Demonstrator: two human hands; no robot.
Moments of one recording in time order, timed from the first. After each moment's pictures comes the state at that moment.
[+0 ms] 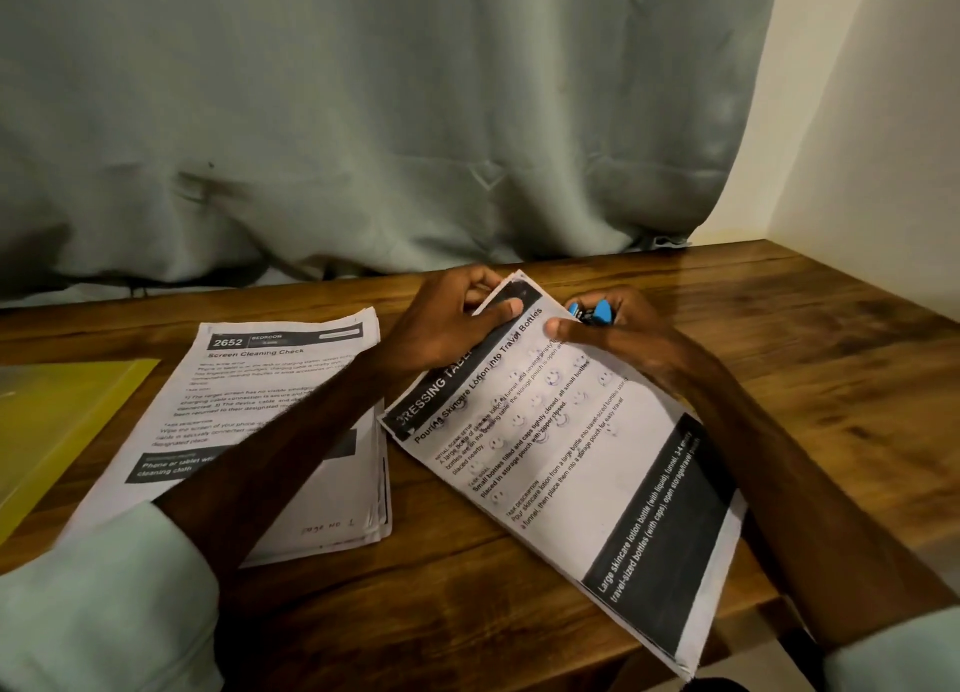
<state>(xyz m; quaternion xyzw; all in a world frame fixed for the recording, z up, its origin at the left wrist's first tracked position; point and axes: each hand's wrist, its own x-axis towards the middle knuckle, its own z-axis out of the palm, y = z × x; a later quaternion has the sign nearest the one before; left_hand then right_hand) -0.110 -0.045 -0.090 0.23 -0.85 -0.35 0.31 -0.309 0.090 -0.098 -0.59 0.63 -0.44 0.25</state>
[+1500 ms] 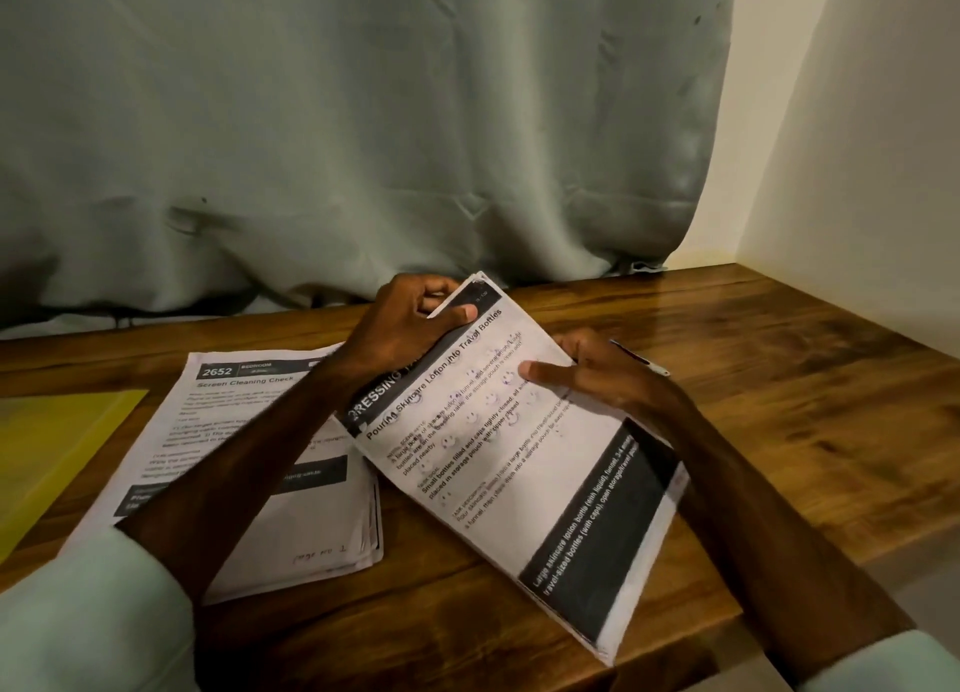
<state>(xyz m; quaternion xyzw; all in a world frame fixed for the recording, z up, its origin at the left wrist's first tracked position) -0.086 -0.062 -0.072 0.22 -0.83 -0.39 0.33 -0.289 0.099 -0.093 -0.57 0.64 -0.38 0.35</state>
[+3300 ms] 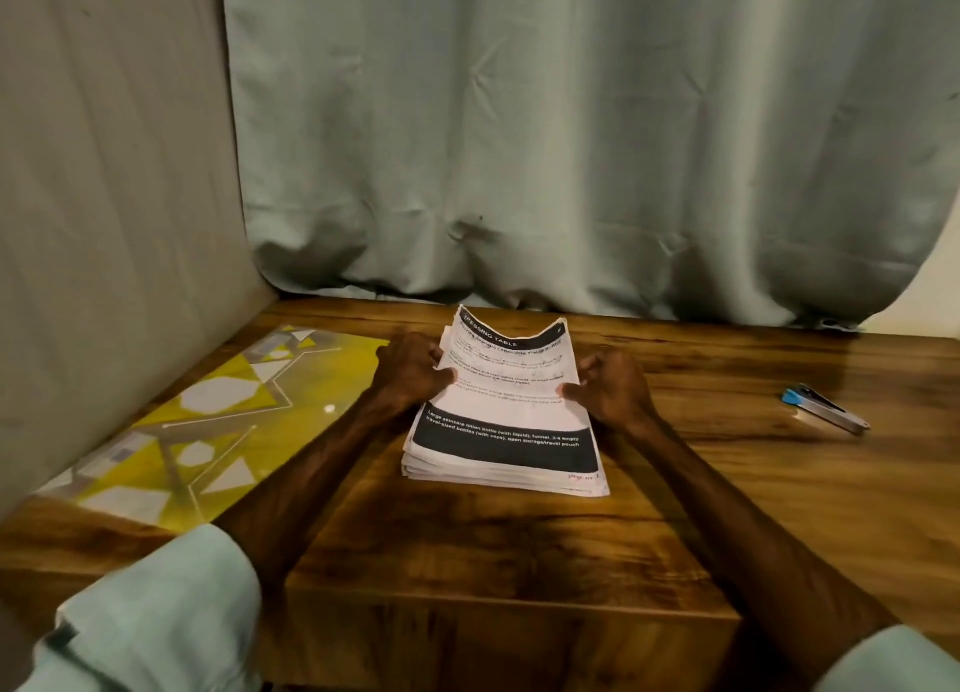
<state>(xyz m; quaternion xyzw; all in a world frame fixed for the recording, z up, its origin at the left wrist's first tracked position) 0.163 -0.068 -0.107 0.57 -0.75 -0.17 0.27 -0.094 0.012 -0.120 -0.57 0.74 -0.36 0.06</state>
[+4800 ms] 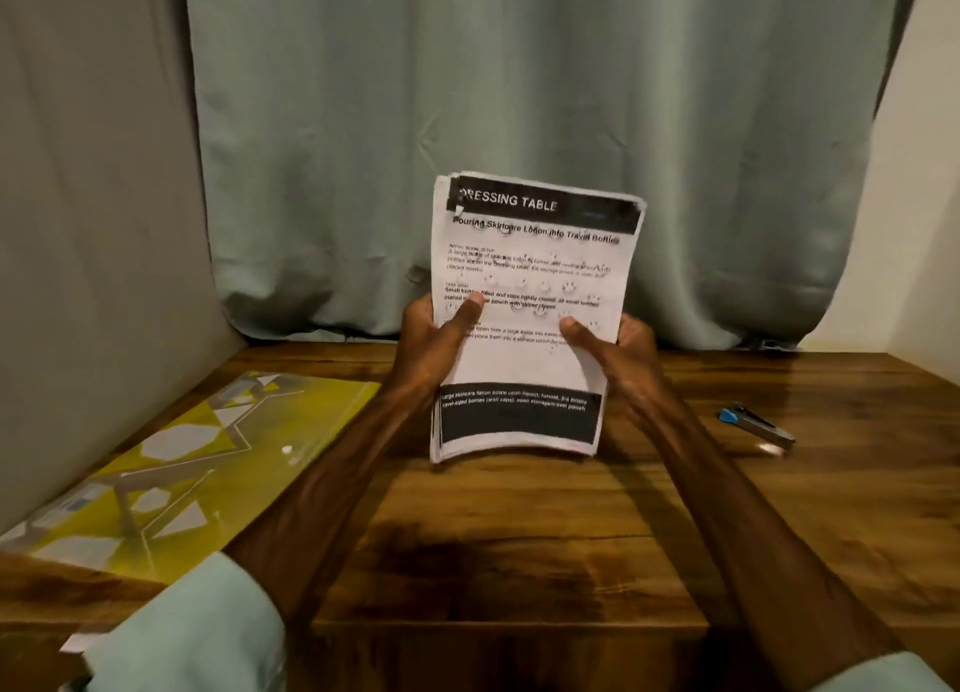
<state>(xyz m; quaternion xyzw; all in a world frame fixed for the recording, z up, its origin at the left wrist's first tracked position) 0.084 0.008 -0.024 0.25 -0.59 -0.48 0.60 -0.129 0.067 -0.044 -0.46 0.44 -0.69 0.34</state>
